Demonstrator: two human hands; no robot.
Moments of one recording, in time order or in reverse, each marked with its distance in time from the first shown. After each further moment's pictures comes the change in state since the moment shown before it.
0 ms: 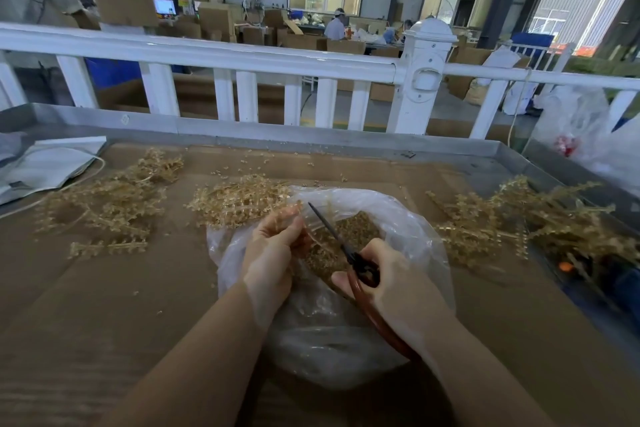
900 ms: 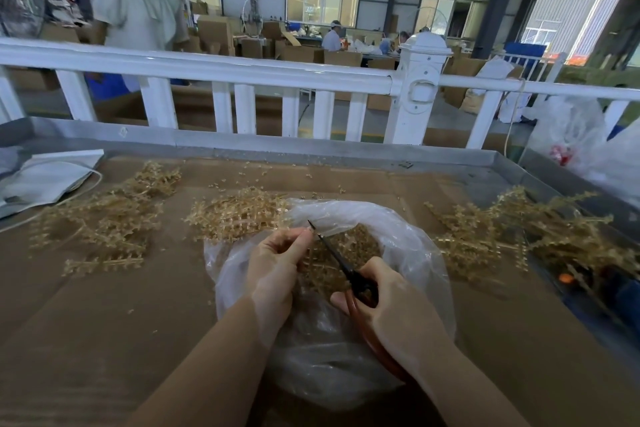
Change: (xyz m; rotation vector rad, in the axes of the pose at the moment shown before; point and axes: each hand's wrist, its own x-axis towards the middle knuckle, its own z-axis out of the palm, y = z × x) left_hand 0.004 -0.009 -0.001 0.154 -0.021 0.044; right_hand 0.000 0.007 0.009 -0.045 0.036 0.019
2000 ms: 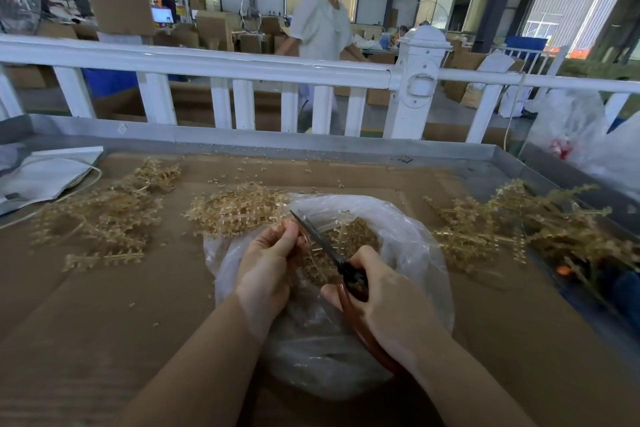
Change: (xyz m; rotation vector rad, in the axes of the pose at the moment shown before) left_hand -0.001 0.008 -0.003 -0.249 -0.031 -0.078; right_hand -0.001 -0.006 0.000 0.038 -0.022 -0.102
